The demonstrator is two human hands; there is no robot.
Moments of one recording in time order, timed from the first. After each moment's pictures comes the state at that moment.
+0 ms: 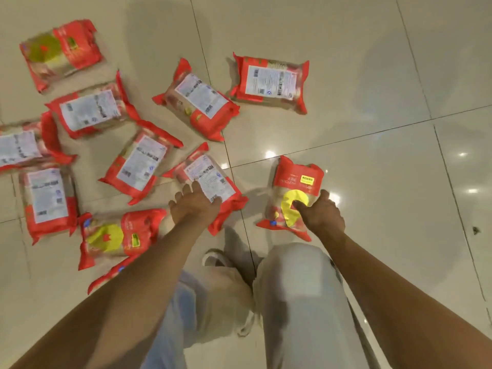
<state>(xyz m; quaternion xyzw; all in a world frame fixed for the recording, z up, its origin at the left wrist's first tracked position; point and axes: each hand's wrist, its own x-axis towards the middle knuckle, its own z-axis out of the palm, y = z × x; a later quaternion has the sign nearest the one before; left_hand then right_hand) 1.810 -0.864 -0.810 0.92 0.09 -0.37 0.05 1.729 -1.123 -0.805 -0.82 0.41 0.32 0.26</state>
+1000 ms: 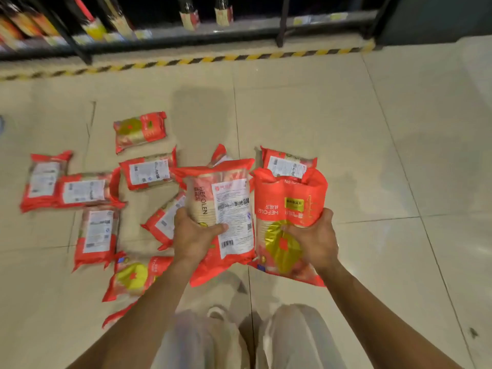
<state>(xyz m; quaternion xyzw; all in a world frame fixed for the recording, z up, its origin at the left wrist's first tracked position) 1.851 -0.838 -0.602 0.81 0.30 -0.09 0.50 1.826 -1.098 -0.593 -0.80 0.33 0.12 0.49</state>
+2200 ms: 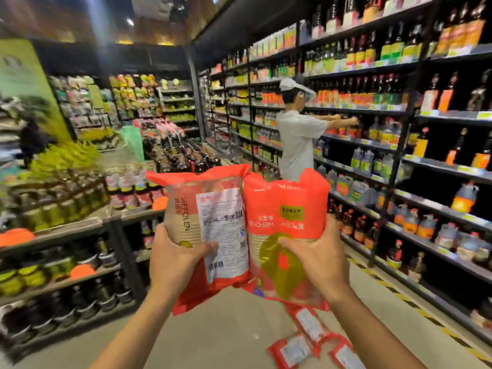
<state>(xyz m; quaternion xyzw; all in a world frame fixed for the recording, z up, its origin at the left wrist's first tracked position) 1.443 -0.644 0.108 0.60 0.51 0.52 0.34 1.677 -0.742 0.097 -0.74 -0.34 0.11 0.57</state>
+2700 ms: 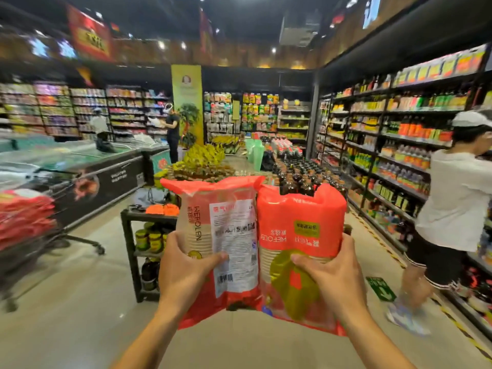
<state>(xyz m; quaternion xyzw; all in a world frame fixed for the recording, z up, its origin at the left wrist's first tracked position) 1.155 -0.589 0.122 0.46 0.61 0.60 0.23 1.415 -0.581 0.127 -0.62 -0.54 0.19 0.54</state>
